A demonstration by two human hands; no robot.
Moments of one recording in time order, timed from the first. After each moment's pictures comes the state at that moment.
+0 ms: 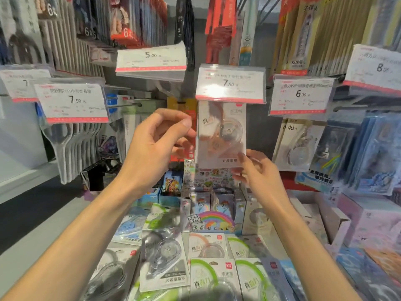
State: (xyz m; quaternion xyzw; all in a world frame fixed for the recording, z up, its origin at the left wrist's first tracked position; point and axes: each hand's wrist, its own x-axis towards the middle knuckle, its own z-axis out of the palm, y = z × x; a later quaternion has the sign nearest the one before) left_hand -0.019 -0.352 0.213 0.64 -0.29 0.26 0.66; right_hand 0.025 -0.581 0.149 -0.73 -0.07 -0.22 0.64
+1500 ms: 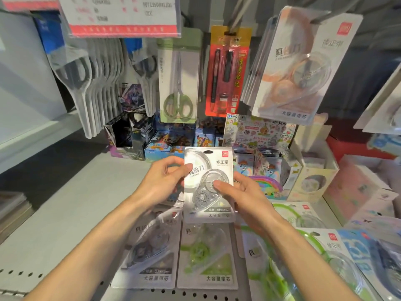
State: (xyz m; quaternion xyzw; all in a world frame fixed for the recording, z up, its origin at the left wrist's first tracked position) left_hand 0.063 -0.241 0.032 0.76 -0.06 0.02 0.64; right_hand 0.044 -0.463 0.018 -0.68 -0.06 0.08 0.72
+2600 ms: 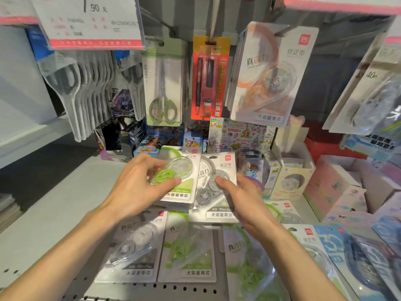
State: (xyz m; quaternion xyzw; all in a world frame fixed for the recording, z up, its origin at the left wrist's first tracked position) left_hand 0.020 -0.237 0.055 0.92 -0.10 0.21 0.32; right_hand 0.031 -0.488 0.021 -0.67 -0.03 0.03 0.74
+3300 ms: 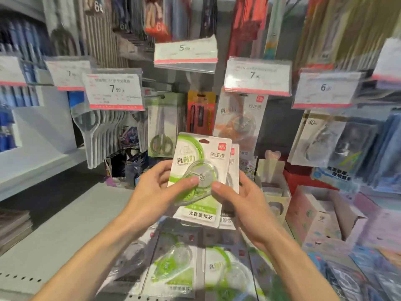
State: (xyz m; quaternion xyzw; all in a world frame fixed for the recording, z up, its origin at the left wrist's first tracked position) left_hand -0.042 -0.314 0.122 0.68 -0.14 0.14 0.71; right_hand -0.027 -0.520 0.107 -0.64 -0.21 -0.02 0.74
